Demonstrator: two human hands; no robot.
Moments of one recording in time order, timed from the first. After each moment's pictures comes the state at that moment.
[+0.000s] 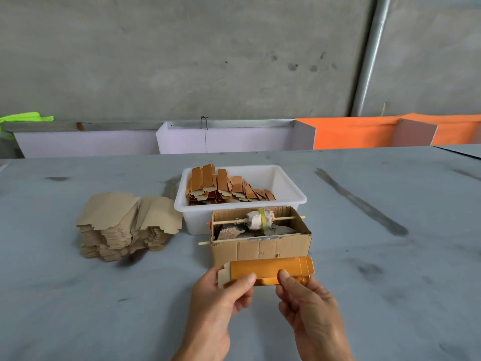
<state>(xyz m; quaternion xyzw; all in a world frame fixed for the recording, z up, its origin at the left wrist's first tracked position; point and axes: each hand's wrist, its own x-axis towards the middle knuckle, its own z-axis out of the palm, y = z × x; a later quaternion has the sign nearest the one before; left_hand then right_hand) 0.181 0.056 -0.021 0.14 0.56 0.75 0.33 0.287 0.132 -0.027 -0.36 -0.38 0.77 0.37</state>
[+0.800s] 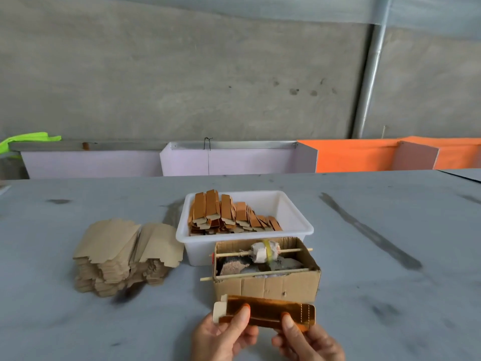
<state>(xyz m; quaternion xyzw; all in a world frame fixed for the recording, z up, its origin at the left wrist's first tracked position) 0.160 0.068 -0.042 0.11 0.52 0.77 0.35 0.278 0.144 -0.044 -0.36 -0.50 0.70 0.37</state>
